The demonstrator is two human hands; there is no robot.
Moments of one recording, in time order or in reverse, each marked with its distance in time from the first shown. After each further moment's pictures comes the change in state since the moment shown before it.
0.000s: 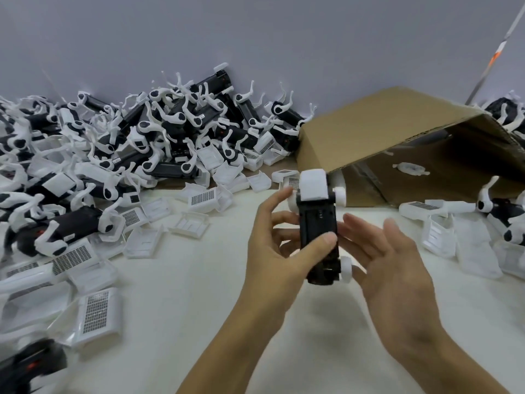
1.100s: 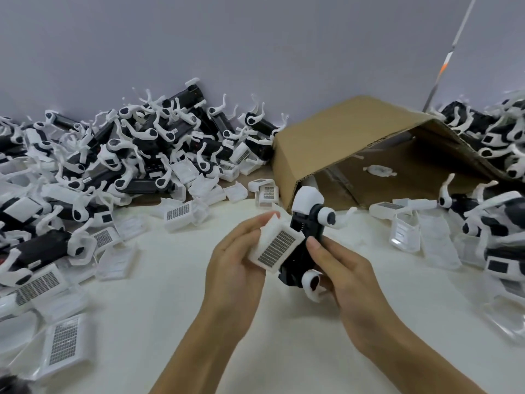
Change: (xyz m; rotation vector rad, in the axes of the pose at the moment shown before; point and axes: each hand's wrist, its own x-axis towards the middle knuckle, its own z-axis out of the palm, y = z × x) left_hand 0.009 -0.002 -0.008 -0.375 0.020 -0.160; right_hand 0.010 0.019 -0.007 -0.133 -0.041 0.115
